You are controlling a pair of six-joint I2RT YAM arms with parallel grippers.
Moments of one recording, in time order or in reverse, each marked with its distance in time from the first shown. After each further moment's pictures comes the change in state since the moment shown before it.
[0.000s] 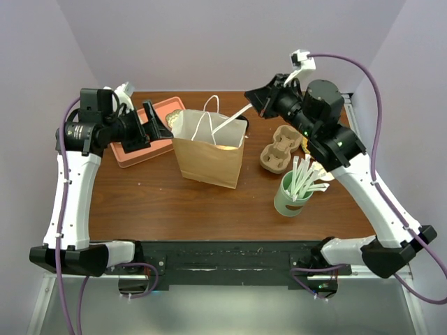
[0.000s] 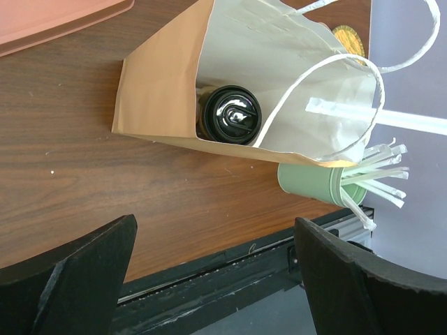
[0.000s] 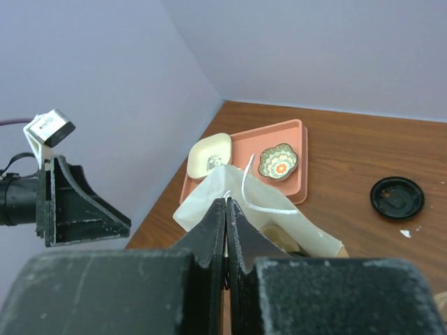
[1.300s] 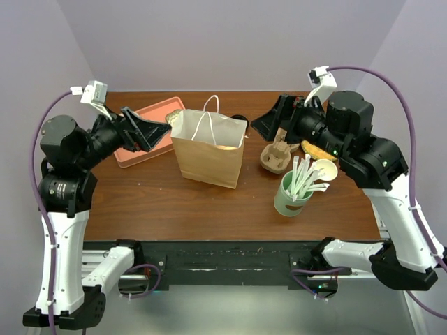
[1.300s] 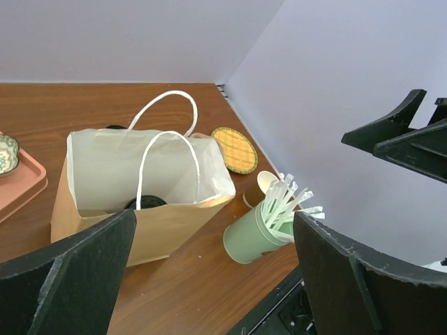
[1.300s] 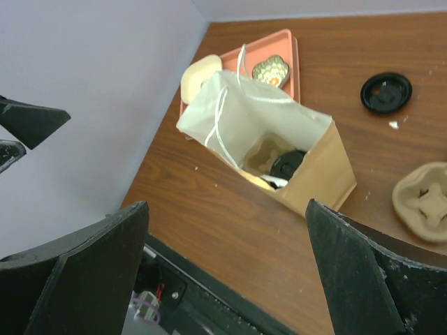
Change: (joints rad) left arm 0.003 -0.357 -0.208 0.572 0.174 -0.077; right arm 0.060 -0.114 0.164 -0.504 0.045 0.059
